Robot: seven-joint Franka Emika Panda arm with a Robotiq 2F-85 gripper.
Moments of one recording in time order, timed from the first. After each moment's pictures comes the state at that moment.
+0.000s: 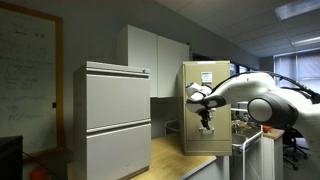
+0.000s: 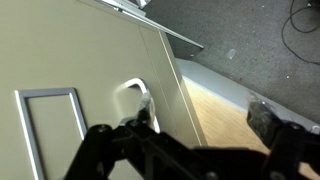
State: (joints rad) arm -0.16 0.36 -0.10 -1.34 -0.57 1.82 -0.58
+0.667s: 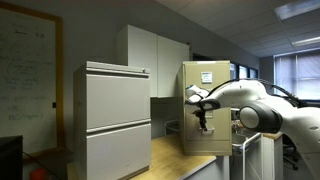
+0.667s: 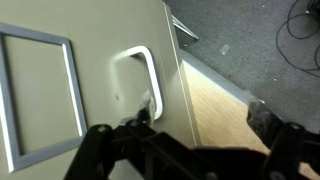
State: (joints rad) arm -0.19 0.49 -0.10 -1.18 -0.49 1.82 -0.79
